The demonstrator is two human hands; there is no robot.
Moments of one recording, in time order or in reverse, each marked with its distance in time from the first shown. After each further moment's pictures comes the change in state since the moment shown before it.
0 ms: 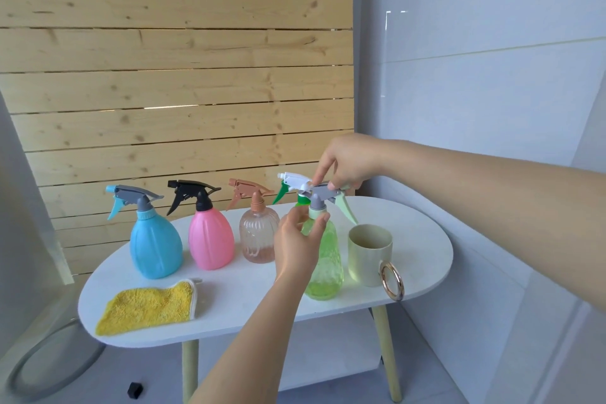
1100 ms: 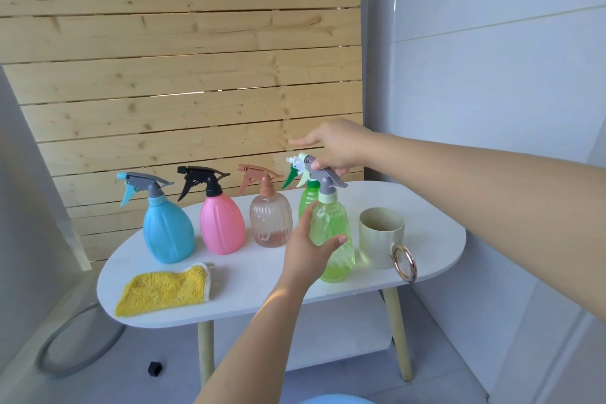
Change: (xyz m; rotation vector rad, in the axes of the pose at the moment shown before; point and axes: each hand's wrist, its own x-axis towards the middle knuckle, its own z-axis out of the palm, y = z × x) left_hand -0.015 -0.030 -0.012 0.012 -0.272 -0.032; right_hand 0.022 -0.016 0.019 0.020 0.136 -0.040
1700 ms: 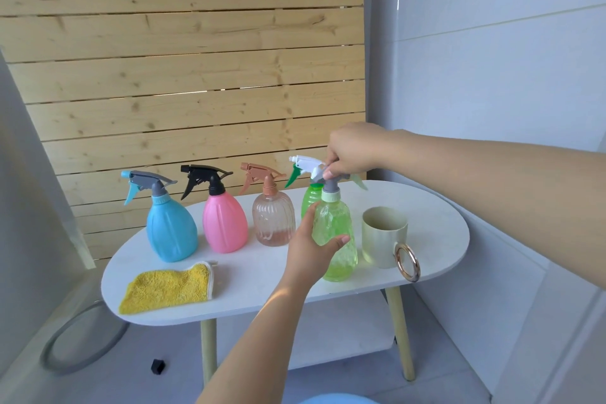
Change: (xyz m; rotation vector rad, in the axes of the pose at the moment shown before) left_hand -0.003 0.000 -0.002 0.007 -0.010 -0.020; right_hand -0.002 0.013 -0.001 -0.438 -0.059 -0.067
